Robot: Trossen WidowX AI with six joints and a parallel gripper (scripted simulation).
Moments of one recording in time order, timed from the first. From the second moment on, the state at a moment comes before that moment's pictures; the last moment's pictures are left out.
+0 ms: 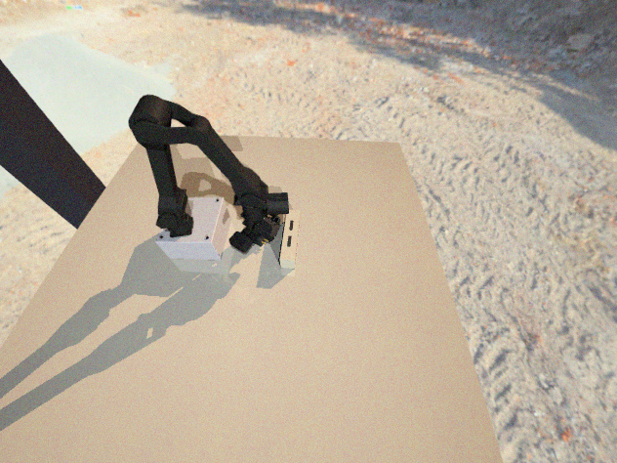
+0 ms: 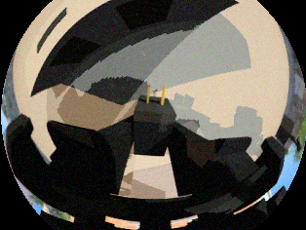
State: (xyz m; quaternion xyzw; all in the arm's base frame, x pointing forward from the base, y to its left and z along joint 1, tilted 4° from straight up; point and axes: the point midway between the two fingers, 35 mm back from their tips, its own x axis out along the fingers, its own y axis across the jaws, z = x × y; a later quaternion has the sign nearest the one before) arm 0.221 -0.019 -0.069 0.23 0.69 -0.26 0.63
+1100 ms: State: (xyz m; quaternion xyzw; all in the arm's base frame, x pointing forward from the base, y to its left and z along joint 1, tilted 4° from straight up) arm 0.223 -0.005 -0.027 0.19 0.71 -0.21 0.65
